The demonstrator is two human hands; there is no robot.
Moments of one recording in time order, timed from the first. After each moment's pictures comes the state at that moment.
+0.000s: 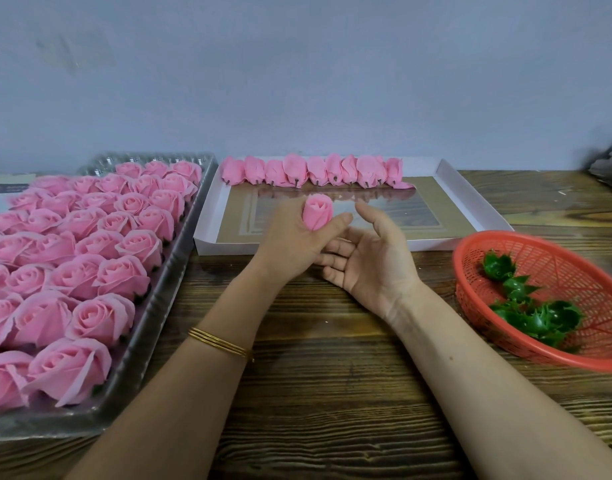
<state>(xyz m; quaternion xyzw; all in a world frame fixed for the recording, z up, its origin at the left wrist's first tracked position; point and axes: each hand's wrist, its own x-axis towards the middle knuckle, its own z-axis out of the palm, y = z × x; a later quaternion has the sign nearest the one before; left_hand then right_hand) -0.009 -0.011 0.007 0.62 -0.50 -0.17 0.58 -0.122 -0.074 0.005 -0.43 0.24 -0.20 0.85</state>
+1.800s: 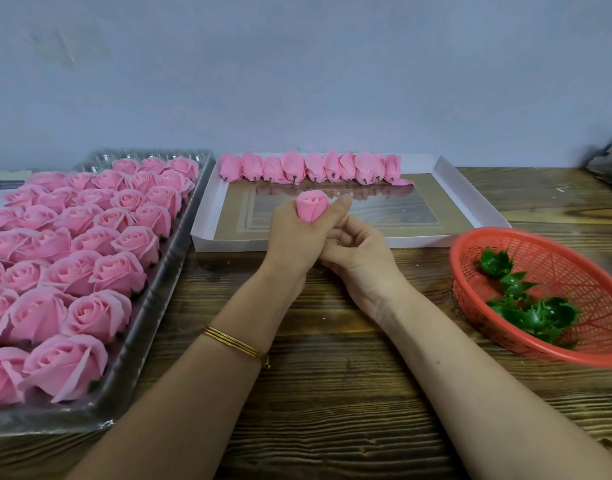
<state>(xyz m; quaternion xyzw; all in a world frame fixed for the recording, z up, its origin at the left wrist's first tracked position) -0.032 -0.023 0.004 0.56 -0.30 -0.28 0.72 -0.113 -0.064 -0.009 -0.52 0.22 -0.33 0.76</state>
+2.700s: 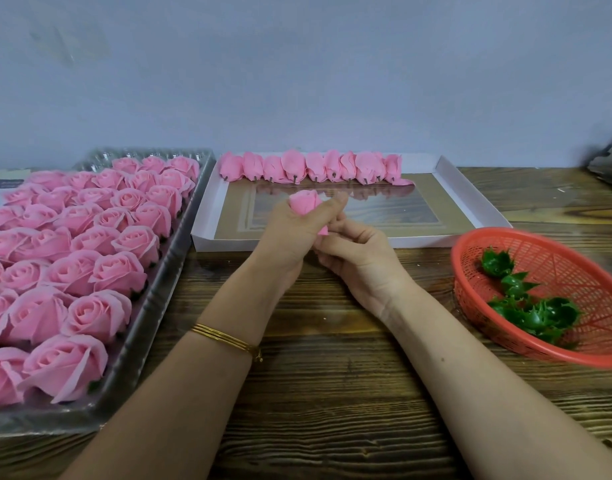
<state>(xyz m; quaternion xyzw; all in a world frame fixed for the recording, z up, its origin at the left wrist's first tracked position) -0.014 -0.019 0.007 0.55 -0.33 -0.36 0.68 -0.117 -0.068 -0.007 -0.50 0.18 -0.29 0.79</state>
